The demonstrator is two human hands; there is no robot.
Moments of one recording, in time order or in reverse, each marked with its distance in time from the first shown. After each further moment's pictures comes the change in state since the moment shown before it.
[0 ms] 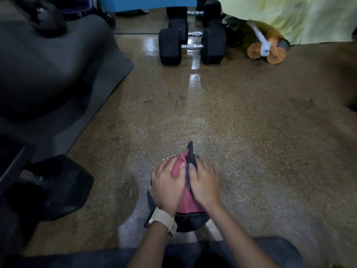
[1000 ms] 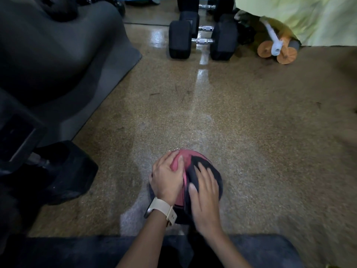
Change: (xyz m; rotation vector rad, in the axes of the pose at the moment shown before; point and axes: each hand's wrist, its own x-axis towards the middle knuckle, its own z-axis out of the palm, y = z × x) left_hand 0.003 -0.015 -0.006 -0.135 0.032 -0.062; right_hand -0.073 0.000 0.011 0.260 0.033 -0.166
